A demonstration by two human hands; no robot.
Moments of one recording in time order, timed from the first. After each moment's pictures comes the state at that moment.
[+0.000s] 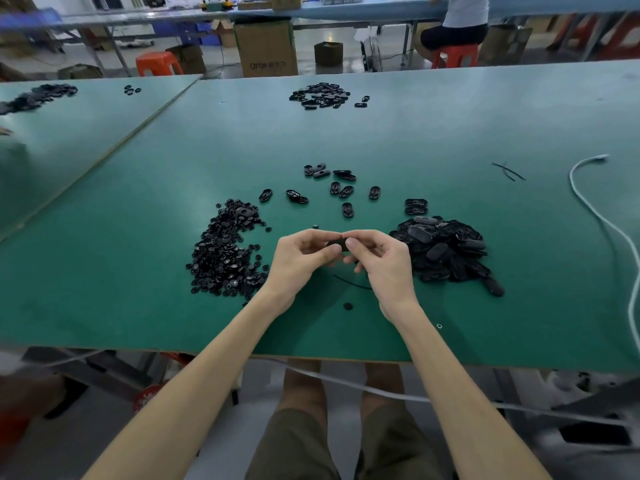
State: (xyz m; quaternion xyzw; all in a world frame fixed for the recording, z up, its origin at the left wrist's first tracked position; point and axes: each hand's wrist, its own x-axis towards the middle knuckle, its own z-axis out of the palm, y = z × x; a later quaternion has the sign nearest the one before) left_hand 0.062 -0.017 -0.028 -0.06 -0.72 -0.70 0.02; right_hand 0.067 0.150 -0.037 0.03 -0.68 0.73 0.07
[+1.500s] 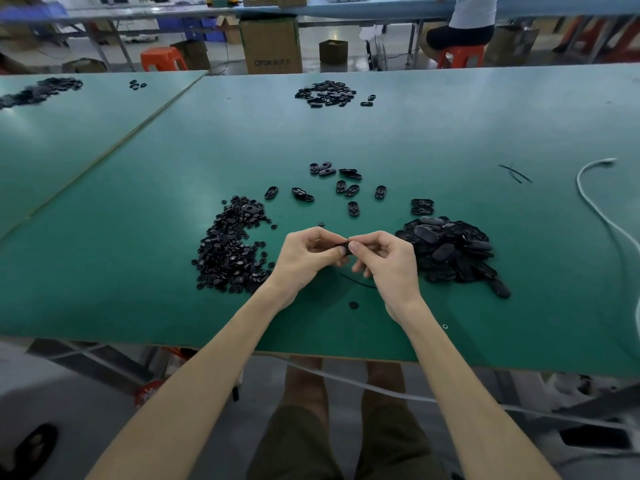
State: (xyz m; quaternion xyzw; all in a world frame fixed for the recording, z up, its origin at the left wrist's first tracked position) left_hand 0.060 -0.019 -0.029 -0.07 -0.73 -0.68 -0.01; right_hand 0.066 0.152 -0.041 0.03 -0.71 0.70 0.07
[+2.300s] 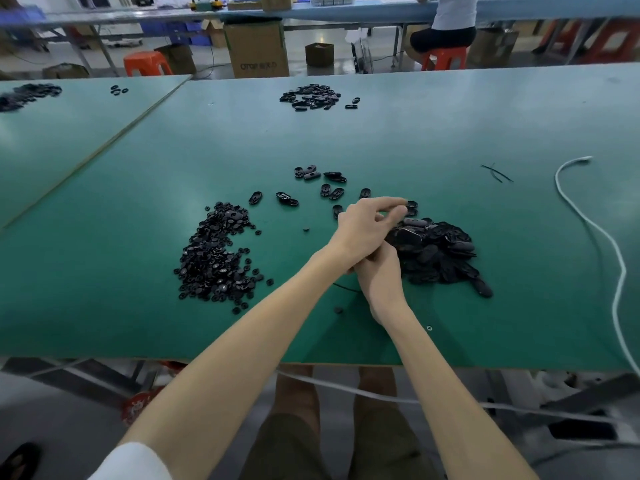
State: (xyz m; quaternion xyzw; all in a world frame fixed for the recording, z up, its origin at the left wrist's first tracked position) left_hand 0.015 0.087 0.020 -0.15 -0.88 -0.45 0.01; right_hand 0.066 0.149 -0.037 -0.03 -0.70 0.71 0.07
